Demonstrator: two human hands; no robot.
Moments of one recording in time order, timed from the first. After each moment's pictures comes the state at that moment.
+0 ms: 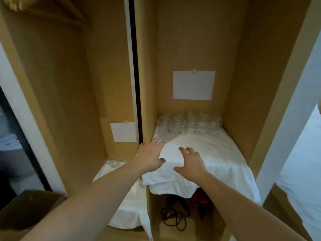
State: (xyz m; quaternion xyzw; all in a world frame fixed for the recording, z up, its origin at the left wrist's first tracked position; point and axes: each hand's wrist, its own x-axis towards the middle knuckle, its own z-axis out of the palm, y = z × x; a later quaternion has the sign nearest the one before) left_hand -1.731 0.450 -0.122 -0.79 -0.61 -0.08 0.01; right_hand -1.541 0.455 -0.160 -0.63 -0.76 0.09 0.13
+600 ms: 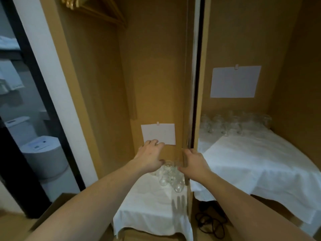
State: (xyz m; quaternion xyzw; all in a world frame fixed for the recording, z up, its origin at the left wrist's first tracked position) left_hand -1.976 0.469 -0.139 -0.77 -0.64 -0.07 0.00; right_hand -1.777 0.485 -0.181 -0.61 -0.76 0.14 0.16
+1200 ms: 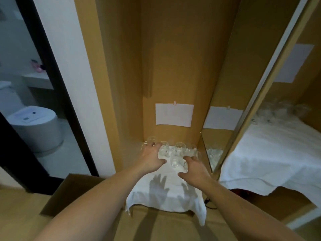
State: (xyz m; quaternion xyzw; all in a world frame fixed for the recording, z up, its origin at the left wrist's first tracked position) left_hand -2.160 0.523 -0.233 -0.72 -0.66 -0.13 -0.19; right_hand -1.955 0.515 -0.257 -0.66 -0.73 0.20 0.04
